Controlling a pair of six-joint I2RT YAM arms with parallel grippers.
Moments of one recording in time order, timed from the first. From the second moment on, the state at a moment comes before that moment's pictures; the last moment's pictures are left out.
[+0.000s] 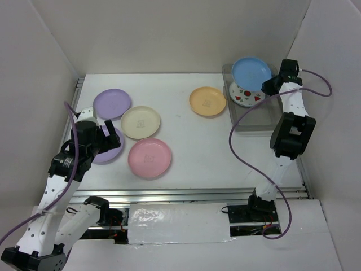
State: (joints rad) left arm -0.22 0.76 0.95 -0.79 -0.25 -0.42; right arm -0.26 2.03 1.87 -0.58 -0.04 0.90
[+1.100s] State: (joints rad) left arm -0.22 0.79 0.95 -0.78 -0.22 -0.40; right arm 0.13 1.64 1.61 -0.50 0.10 0.79
